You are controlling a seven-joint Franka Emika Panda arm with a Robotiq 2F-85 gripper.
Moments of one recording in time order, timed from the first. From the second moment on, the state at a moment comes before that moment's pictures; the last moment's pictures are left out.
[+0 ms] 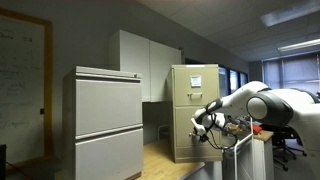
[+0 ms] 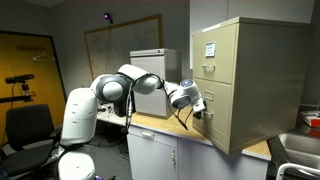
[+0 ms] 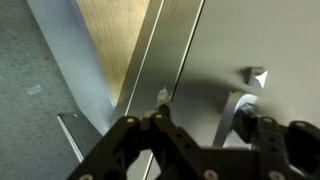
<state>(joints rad) -0.28 0.27 -0.17 -1.83 0.51 2.72 0.95</state>
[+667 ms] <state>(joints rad) -0.36 0.10 -0.02 -2.09 1.07 2.88 0.36</state>
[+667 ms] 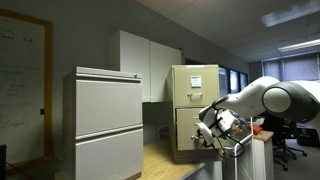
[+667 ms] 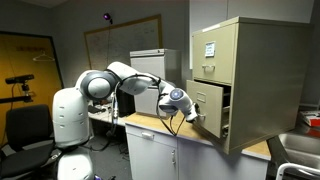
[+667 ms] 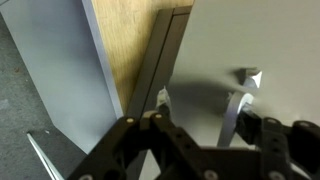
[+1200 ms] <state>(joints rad) -0.37 -0.15 -0.03 -2.36 1.33 2.74 0.11</state>
